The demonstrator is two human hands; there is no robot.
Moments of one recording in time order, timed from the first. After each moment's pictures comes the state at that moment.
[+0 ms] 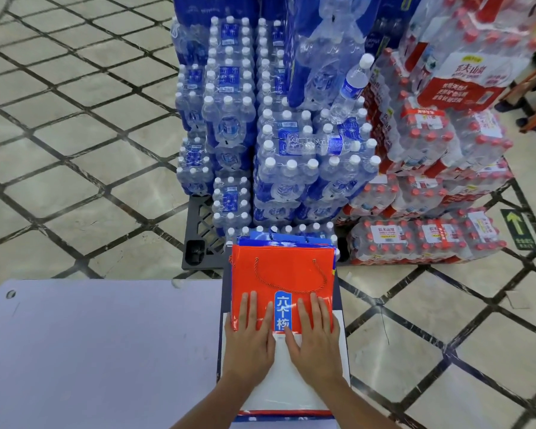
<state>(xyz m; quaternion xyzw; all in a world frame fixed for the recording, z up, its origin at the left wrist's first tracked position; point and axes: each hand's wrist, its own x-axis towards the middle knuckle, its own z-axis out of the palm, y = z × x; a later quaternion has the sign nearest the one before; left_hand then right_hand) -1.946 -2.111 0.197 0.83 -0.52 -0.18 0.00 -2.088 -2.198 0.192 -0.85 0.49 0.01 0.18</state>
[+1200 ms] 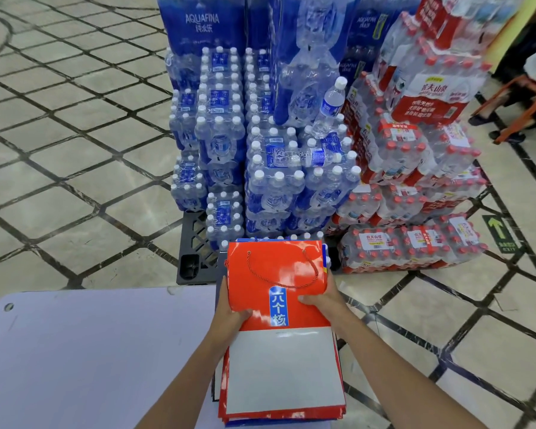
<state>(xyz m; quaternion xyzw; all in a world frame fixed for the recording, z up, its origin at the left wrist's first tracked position) -1.896 -2.139 0.252 0.66 -0.17 -0.53 0.50 -2.084 -2.292 0.264 -0.45 0.56 -0.12 0.68</state>
